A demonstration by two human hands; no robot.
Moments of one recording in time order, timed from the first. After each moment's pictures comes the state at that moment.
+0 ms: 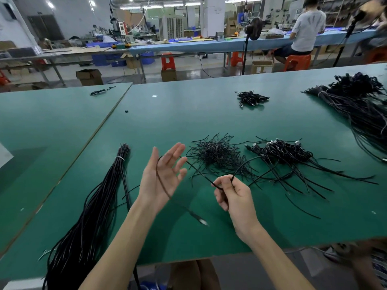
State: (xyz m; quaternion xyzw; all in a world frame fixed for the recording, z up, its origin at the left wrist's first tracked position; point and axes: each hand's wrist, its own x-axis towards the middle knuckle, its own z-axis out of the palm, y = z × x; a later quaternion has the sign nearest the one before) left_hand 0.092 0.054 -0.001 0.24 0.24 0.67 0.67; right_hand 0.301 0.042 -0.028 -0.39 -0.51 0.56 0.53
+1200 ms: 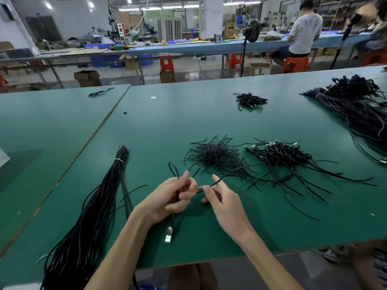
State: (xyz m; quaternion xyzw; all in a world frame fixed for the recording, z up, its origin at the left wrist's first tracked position) left_hand 0.092 0.040 -0.016 0.47 0.31 0.41 0.72; right_hand 0.292 0.038 -0.027 -0.47 -0.68 0.42 0.37
